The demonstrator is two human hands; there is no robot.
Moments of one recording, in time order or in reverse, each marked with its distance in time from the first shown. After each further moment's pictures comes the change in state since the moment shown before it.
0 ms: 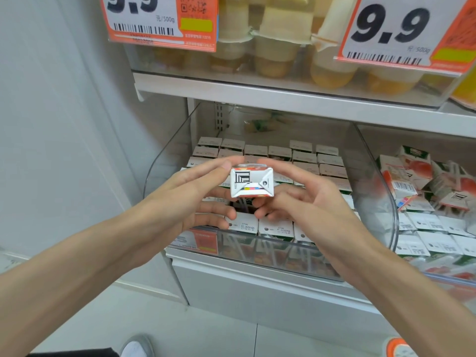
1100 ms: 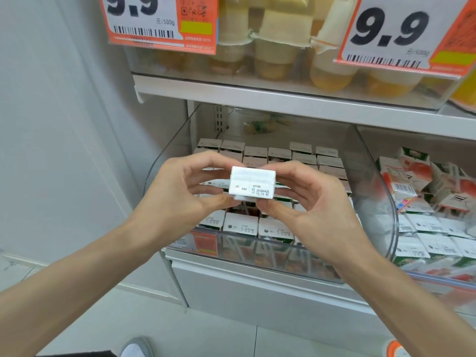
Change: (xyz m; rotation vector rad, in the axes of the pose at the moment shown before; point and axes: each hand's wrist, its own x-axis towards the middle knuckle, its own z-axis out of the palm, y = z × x) left_hand 0.004 -0.009 -0.006 0.366 0.108 0.448; right_hand 0.005 0.012 -0.002 -0.184 0.058 -0.381
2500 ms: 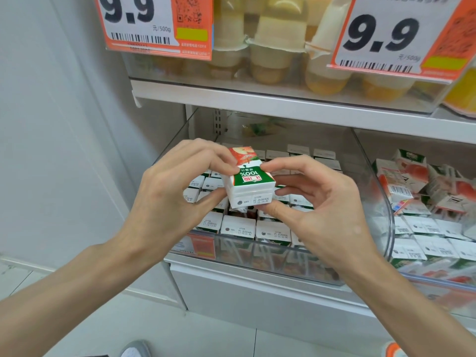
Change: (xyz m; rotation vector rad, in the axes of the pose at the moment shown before) left_hand 0.001 -0.009 -0.002 0.512 0.205 0.601; right_hand -0.002 -0.007 -0.002 0.005 0.094 -0.129
